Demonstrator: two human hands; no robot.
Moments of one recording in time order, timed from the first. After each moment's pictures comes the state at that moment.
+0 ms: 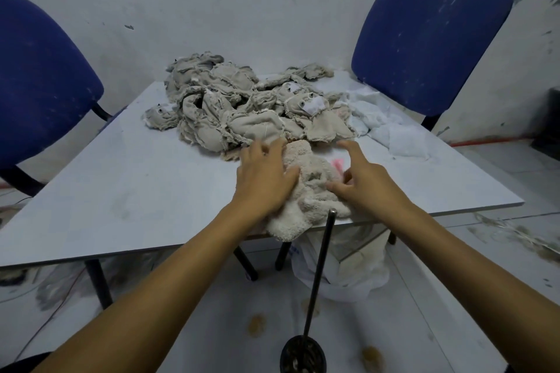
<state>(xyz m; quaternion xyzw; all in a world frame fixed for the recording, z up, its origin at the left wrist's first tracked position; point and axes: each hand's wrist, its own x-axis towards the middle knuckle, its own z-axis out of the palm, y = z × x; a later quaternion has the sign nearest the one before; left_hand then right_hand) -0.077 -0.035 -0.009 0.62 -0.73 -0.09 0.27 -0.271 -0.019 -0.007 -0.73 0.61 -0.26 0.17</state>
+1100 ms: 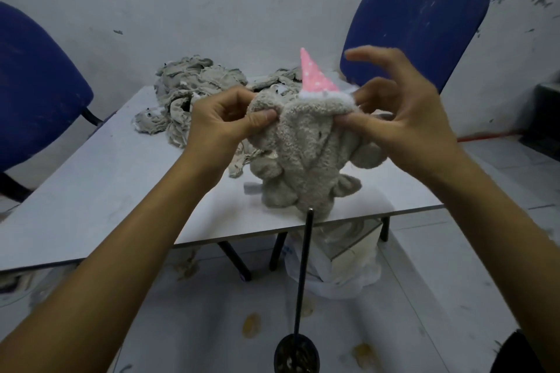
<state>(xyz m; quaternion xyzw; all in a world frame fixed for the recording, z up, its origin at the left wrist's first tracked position) -0.057 -0.006 0.073 0.30 -0.66 -0.36 0.59 -0.298 0.021 0.088 -0.76 0.38 -0.51 0.14</state>
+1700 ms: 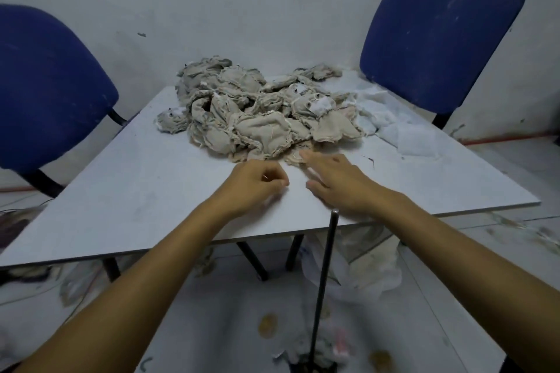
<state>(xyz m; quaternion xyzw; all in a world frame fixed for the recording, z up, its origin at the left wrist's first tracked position) -0.033 -0.028 -0.003 0.53 -0.76 -0.26 0.28 -0.247 -0.054 -0.019 -0.85 0.51 -0.10 0.09</state>
